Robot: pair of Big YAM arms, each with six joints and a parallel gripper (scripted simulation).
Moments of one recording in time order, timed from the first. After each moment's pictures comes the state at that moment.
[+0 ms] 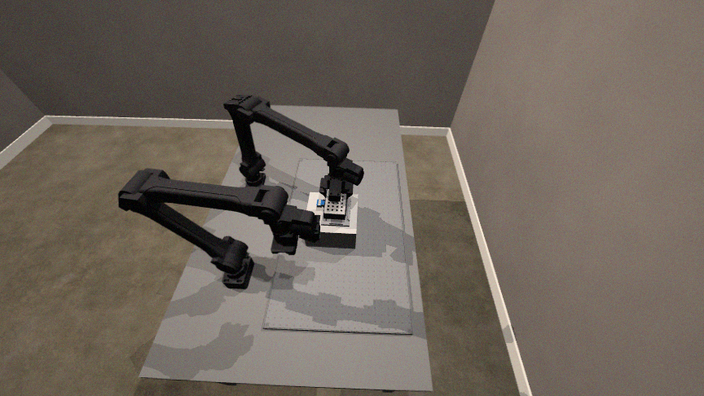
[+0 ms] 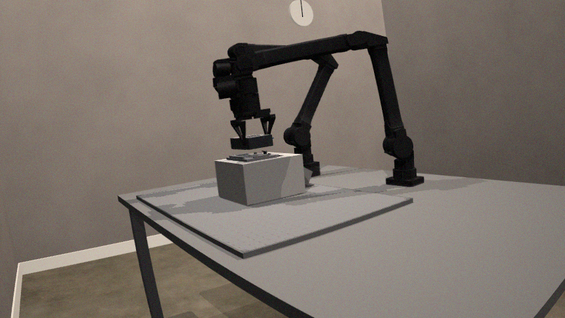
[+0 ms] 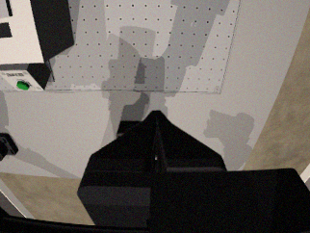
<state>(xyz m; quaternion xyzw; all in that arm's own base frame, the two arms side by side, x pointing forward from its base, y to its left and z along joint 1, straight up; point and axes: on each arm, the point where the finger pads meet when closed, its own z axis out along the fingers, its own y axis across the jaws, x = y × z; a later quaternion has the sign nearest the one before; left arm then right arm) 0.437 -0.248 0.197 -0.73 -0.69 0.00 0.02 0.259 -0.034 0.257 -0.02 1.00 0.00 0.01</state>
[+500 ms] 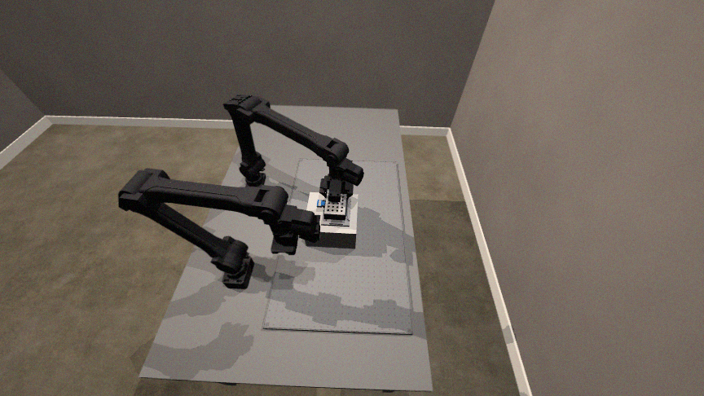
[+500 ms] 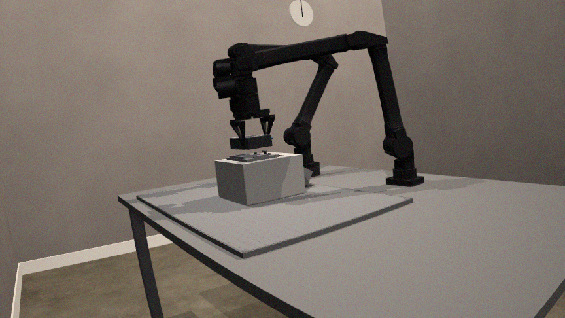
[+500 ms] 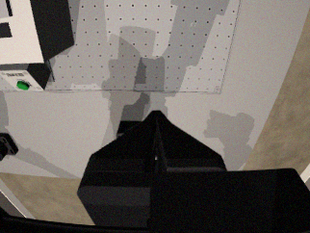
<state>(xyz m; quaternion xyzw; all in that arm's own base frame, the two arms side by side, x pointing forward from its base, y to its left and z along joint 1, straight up) 0.438 -0.250 0.197 -0.73 -0.69 0.00 0.02 0.259 -0.034 0.257 -0.02 1.00 0.00 0.01</state>
